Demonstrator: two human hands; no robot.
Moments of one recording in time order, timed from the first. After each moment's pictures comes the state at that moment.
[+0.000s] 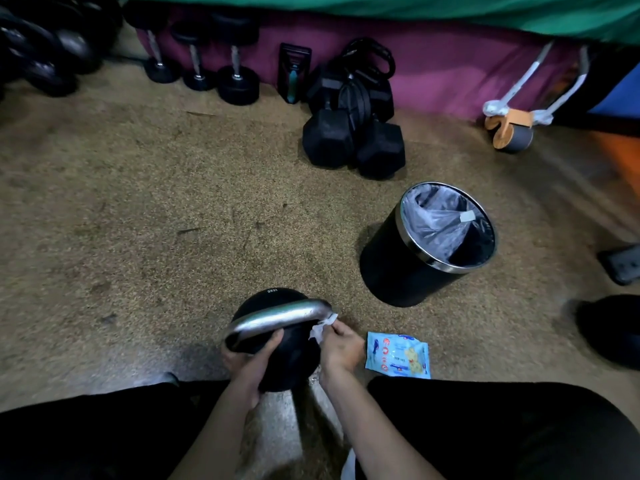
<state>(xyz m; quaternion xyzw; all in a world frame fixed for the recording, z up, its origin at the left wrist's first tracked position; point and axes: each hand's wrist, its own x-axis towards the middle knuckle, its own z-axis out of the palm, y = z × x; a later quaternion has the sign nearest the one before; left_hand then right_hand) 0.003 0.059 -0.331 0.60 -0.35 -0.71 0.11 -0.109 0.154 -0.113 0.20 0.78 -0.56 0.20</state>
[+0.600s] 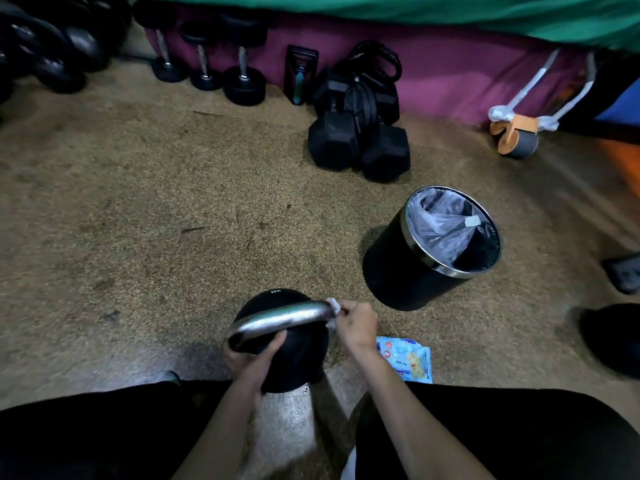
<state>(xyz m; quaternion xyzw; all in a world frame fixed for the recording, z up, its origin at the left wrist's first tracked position) 0.003 0.064 -0.312 0.61 -0.37 -0.69 0.10 -0.159 0.160 -0.074 -0.11 0.91 -0.33 0.23</state>
